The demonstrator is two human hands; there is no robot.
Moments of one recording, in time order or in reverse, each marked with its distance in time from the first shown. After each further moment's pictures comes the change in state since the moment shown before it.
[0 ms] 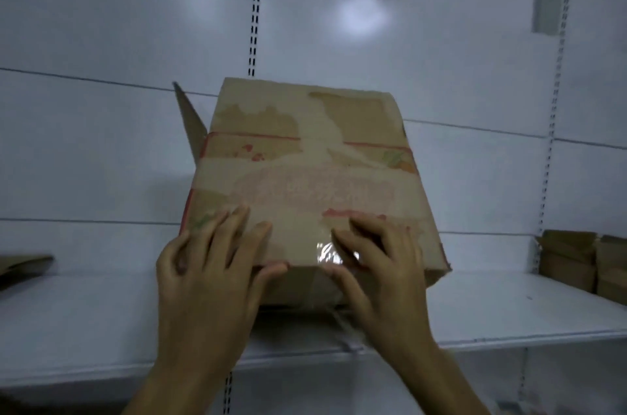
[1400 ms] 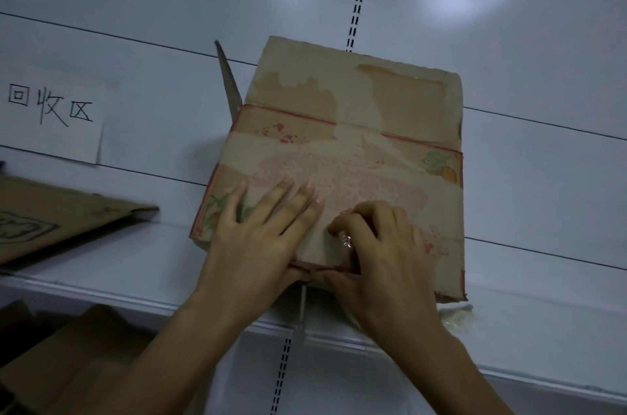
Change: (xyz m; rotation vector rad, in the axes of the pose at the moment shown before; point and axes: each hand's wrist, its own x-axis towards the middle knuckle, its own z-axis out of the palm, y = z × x) left_hand -0.002 -0.079 -0.009 0.130 -0.261 0.181; right_hand 0.020 -0.083 0.063 -0.130 -0.277 -0.180
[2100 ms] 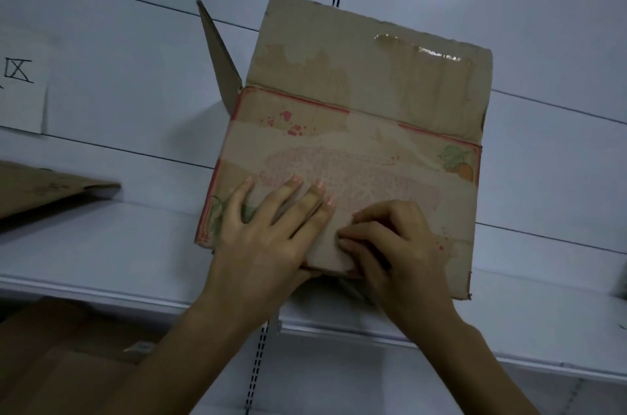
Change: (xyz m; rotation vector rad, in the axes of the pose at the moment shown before) left_hand 0.005 0.037 0.039 -0.056 0.166 0.053; right_hand -0.020 0.062 0.024 0.210 0.141 -0.107
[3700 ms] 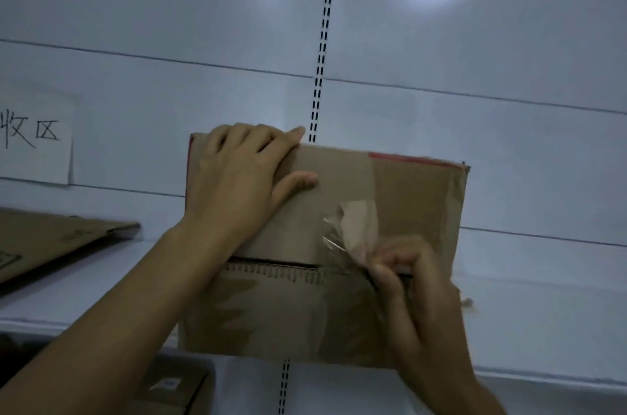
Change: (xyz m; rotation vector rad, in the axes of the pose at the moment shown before) left_hand 0.079 -0.061 -0.028 0.035 0.073 -0.118; right_hand -0.010 -0.034 -0.021 0.445 0.161 0.230
